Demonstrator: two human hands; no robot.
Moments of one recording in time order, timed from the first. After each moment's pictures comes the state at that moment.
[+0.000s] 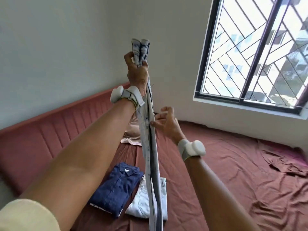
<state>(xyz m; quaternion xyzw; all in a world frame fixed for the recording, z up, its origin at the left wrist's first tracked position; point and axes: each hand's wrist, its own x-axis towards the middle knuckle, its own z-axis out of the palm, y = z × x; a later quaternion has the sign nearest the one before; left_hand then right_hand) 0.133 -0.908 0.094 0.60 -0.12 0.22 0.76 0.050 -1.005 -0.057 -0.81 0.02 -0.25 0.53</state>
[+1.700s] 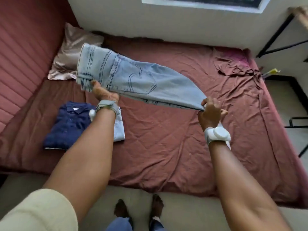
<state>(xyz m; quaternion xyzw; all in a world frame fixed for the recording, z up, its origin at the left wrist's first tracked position) 0.030 -1.065 -0.217 0.36 0.22 -0.08 0.90 -0.229 -1.275 -0.276 -0.82 0.48 -0.27 0.13</state>
